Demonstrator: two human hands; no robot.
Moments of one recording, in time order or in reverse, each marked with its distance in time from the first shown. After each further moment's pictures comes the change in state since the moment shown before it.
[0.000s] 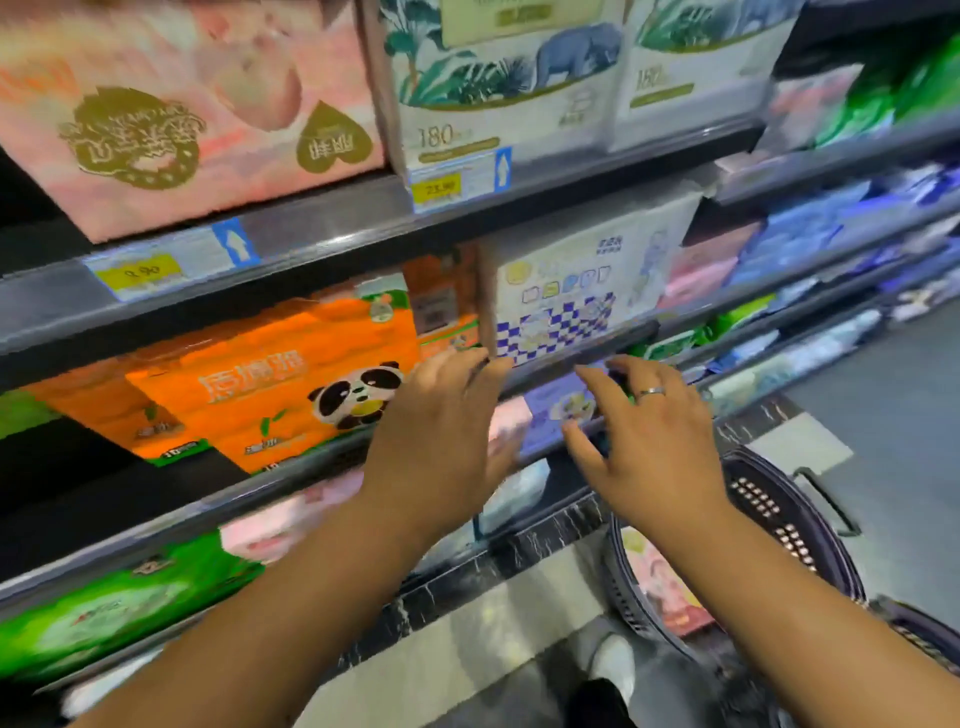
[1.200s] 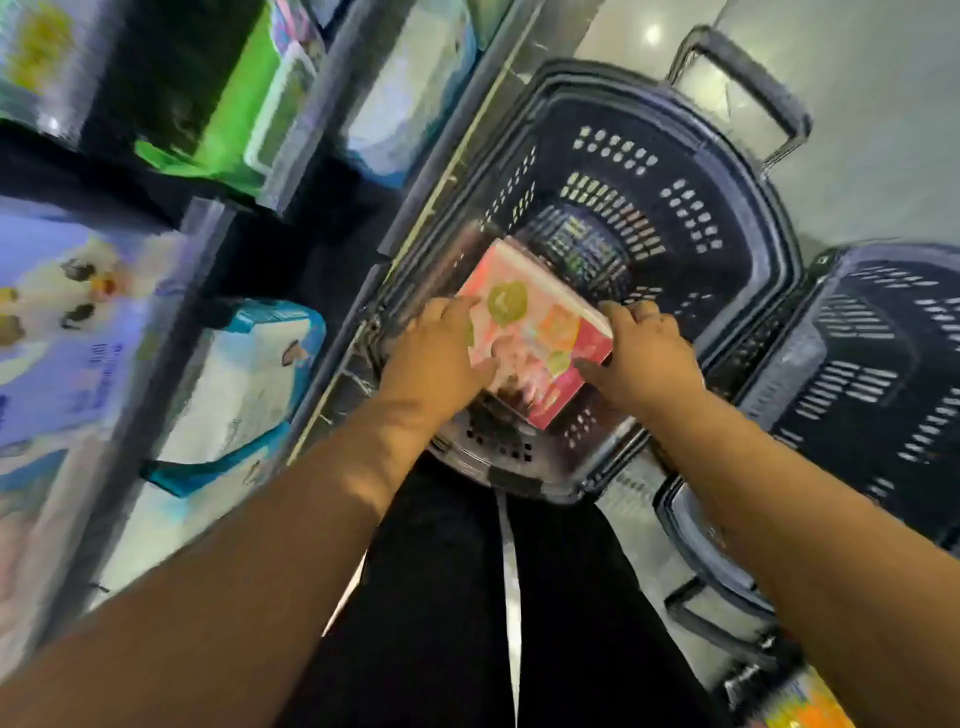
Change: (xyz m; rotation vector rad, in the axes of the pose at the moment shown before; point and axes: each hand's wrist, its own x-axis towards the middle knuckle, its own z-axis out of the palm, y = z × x) left_hand 0.124 0.242 0.644 -0.315 -1.075 -0.107; right_hand -0.246 0.467 0.399 0.241 -1.065 0.935
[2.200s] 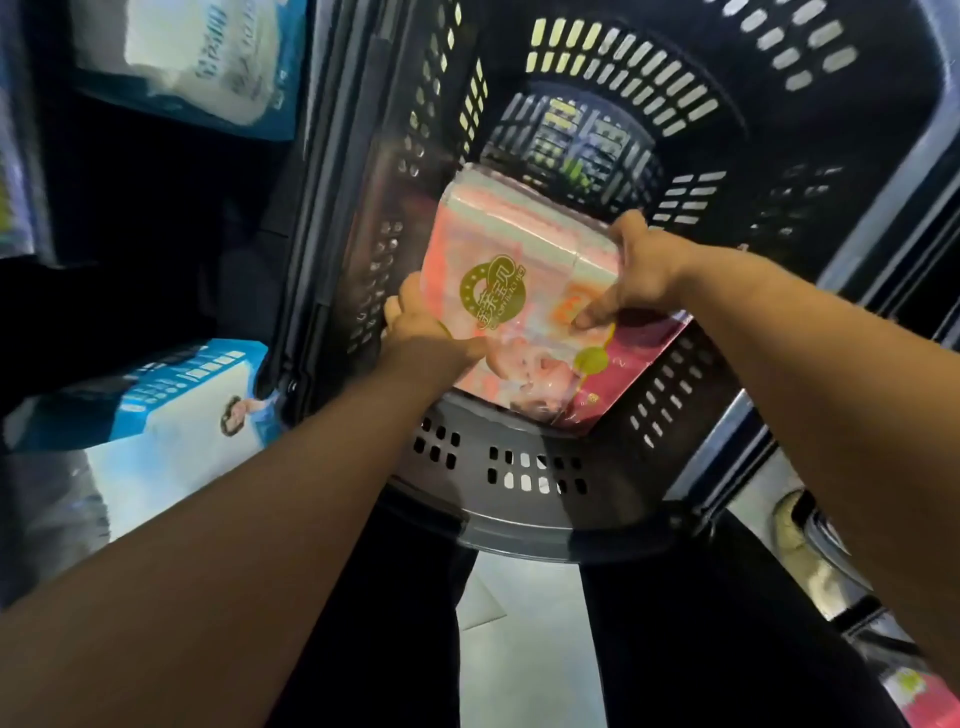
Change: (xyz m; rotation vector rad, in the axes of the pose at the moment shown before) left_hand 0.134 -0.071 0.105 -0.148 -0.145 -0.326; right_hand 0.162 0.047 0.102 0.454 -0.392 0.184
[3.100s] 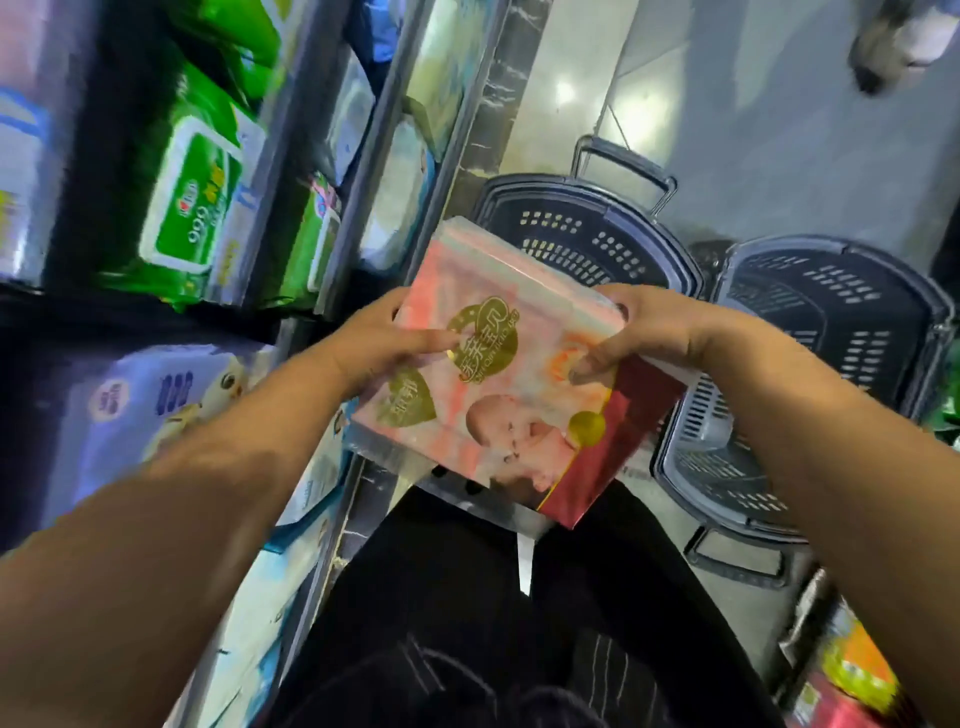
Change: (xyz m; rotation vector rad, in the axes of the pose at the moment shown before) left_hand -0.240 0.069 -0.243 -0.569 -0.450 0.303; right_hand -0.353 -0.096 -0.098 0.320 -0.019 -0.364
